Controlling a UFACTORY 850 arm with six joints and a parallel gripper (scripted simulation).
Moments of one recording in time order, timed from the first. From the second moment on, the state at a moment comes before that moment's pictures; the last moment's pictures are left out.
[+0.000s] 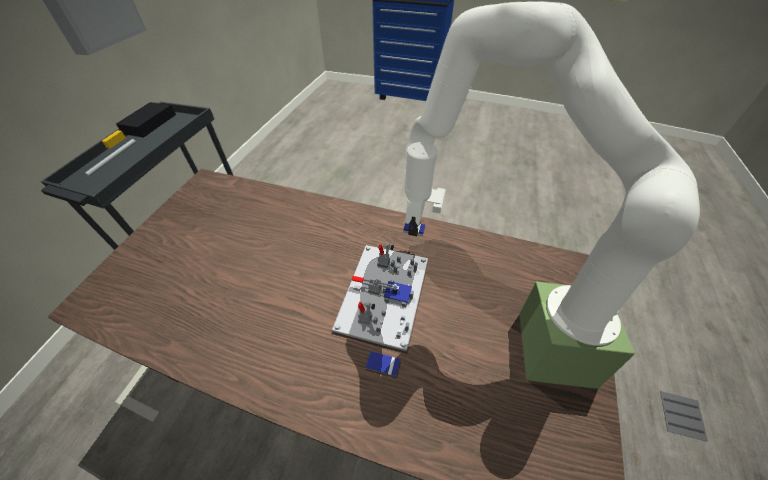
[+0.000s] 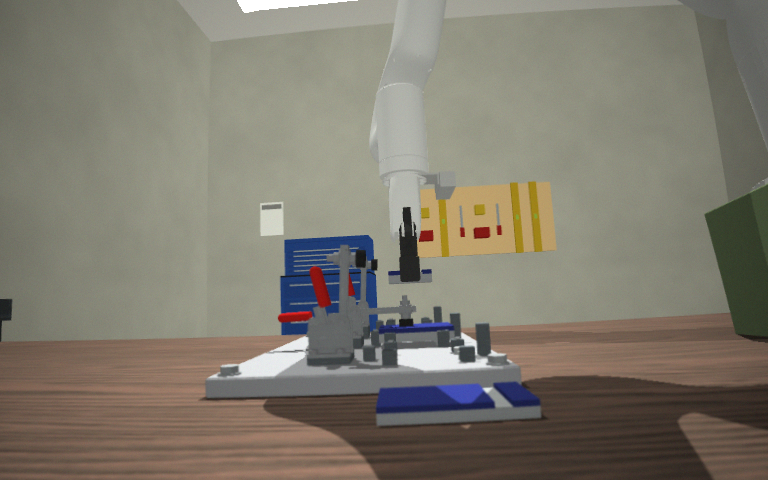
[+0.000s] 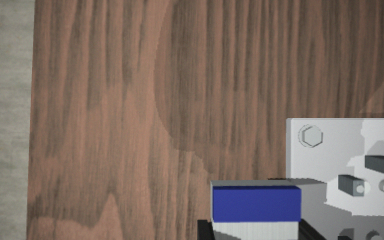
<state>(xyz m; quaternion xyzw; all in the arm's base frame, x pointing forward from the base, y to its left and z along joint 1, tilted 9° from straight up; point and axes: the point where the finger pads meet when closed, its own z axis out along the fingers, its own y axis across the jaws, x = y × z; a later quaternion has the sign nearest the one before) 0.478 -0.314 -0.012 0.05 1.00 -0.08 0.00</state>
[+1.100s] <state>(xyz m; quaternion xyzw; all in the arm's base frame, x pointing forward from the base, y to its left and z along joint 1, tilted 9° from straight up) 0.477 -0.322 -0.062 0.05 1.00 -0.08 0.00</state>
